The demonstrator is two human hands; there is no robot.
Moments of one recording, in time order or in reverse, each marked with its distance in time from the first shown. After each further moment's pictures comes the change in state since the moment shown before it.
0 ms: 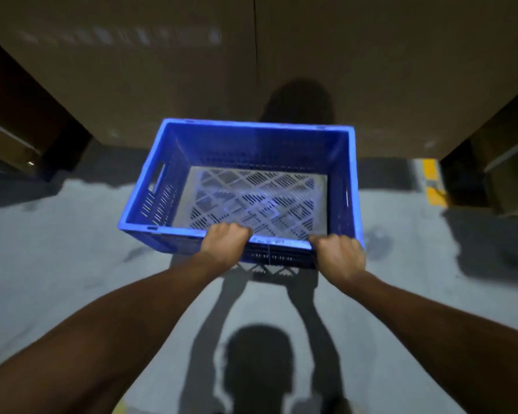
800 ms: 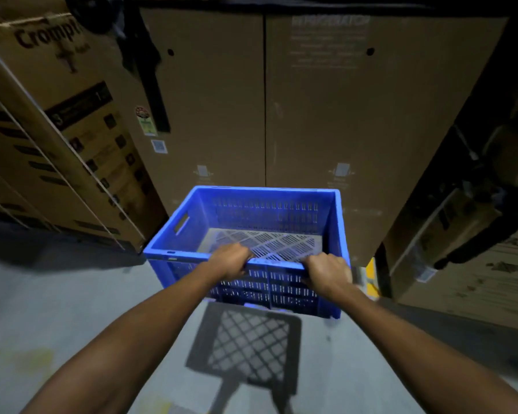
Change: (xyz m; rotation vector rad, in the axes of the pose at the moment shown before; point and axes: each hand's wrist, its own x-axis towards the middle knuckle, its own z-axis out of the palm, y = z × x) left_hand -0.345 0.025 -0.499 -0.134 0.072 -0.004; right_hand -0.298 0.007 -0.517 -0.022 0.146 -0.121
